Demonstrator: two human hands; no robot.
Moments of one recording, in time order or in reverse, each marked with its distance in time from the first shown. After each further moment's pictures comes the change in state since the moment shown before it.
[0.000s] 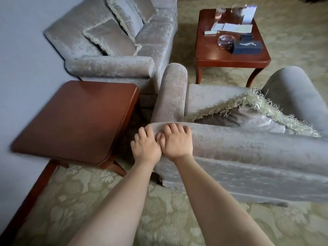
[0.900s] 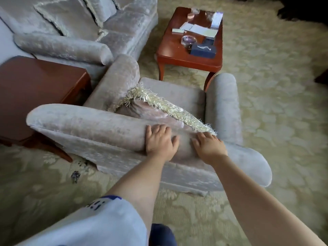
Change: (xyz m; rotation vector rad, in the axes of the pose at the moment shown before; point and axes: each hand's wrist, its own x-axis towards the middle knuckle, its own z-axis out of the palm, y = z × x) left_hand -0.128 0.416 0.026 -0.086 -0.007 0.255; right_hand -0.111 0.460 -0.181 -0.158 -0.434 0.161
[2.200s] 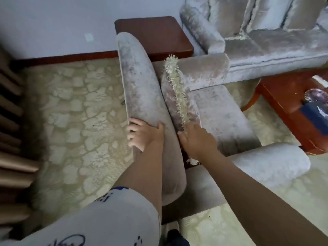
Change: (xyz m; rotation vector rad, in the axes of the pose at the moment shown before) left_hand 0.053 0.214 0.036 -0.133 0.125 -1.940; right_hand 0.131 0.137 -0.070 -0.145 -0.149 -1.130
